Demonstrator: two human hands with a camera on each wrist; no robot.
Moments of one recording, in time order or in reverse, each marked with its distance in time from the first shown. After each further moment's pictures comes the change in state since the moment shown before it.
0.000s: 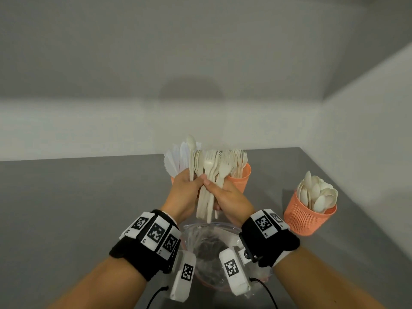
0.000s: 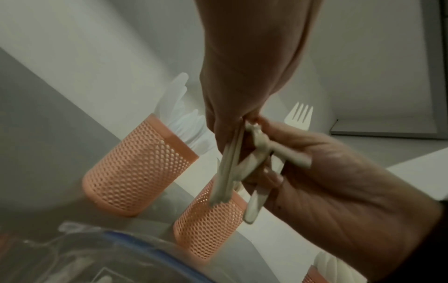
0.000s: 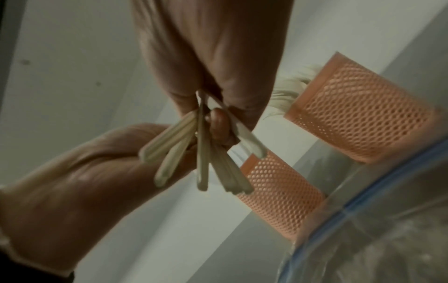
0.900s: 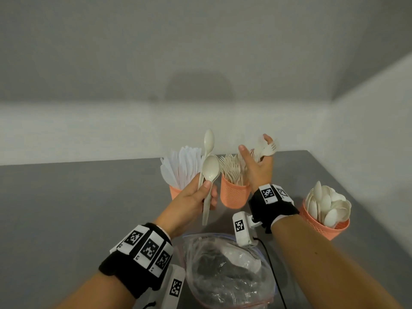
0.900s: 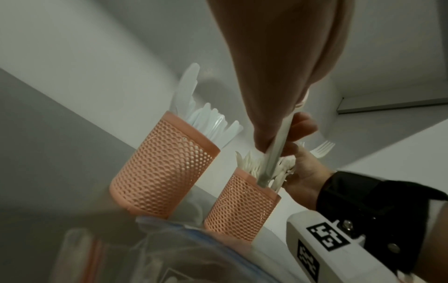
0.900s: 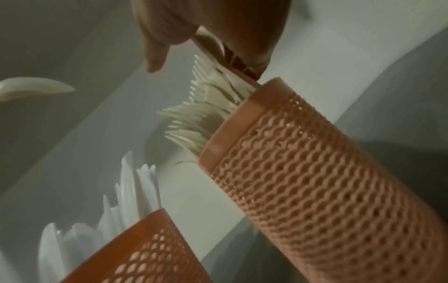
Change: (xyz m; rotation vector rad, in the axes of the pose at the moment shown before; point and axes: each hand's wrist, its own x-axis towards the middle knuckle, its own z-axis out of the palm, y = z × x) left_hand 0.016 -0.016 -0.009 0.129 -0.296 0.086; right_hand 0.078 -0.003 -0.075 0.133 0.669 -0.311
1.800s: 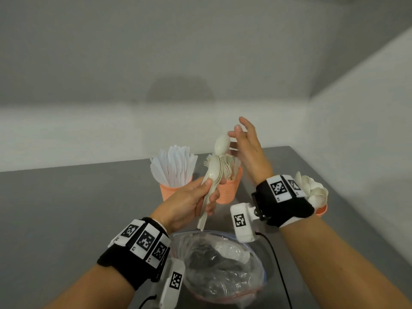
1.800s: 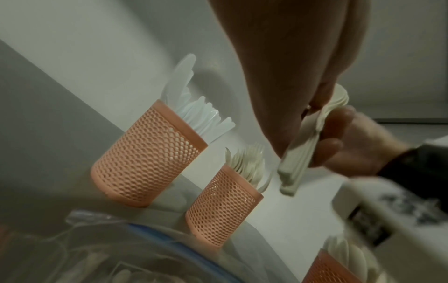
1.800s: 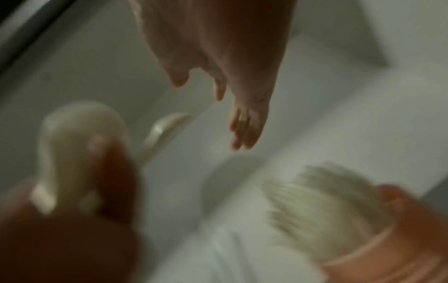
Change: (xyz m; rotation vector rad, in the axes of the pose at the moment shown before) left_hand -0.006 0.015 0.016 -0.210 -0.285 -0.128; right_hand -0.021 -0.067 -0.002 -0.175 -0.348 0.015
